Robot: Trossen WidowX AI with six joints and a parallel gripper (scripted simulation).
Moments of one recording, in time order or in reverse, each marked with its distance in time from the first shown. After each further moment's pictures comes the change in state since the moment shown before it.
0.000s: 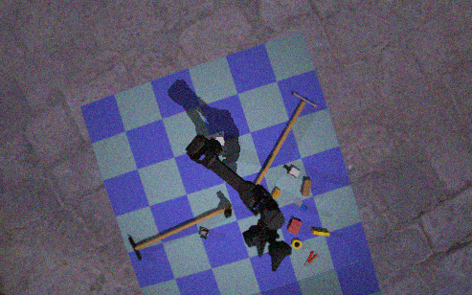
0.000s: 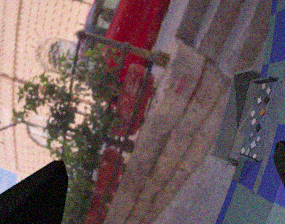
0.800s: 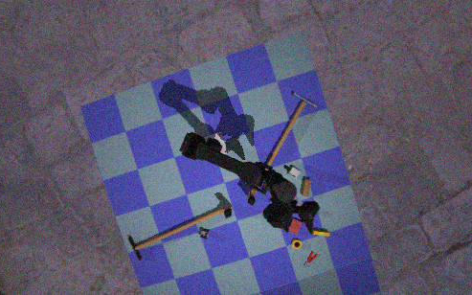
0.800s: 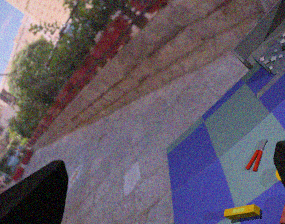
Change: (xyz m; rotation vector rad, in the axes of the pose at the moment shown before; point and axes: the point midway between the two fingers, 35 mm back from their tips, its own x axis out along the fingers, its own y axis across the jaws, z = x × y) arm -0.110 0.046 -0.070 -0.373 0.489 0.179
